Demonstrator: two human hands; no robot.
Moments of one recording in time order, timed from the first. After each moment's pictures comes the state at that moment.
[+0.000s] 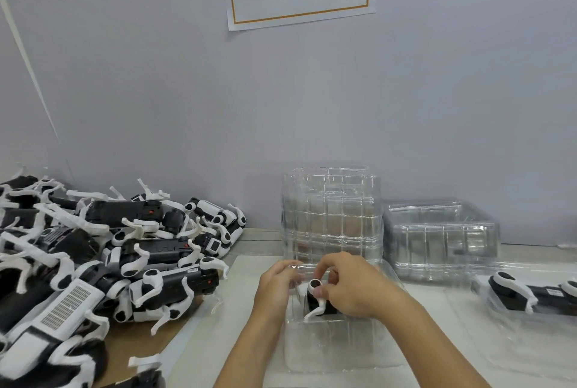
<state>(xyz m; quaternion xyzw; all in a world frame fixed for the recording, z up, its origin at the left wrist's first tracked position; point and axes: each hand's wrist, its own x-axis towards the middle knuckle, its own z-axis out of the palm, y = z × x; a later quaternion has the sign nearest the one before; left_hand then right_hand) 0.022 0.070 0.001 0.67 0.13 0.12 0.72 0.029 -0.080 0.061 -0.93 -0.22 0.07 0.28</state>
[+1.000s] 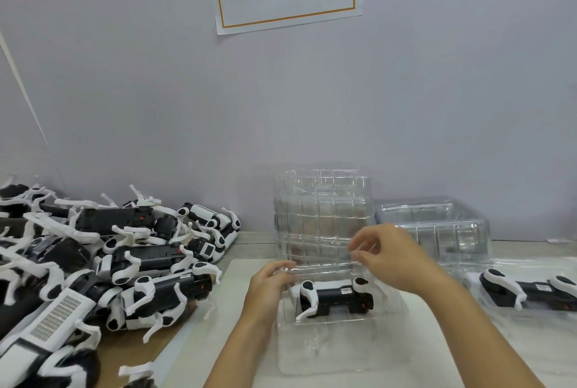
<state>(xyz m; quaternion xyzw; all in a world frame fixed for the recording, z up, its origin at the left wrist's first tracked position) 0.021 0.075 0.001 0.67 0.14 0.11 0.72 0.061 -0.141 0.069 -0.91 -0.19 -0.04 0.37</state>
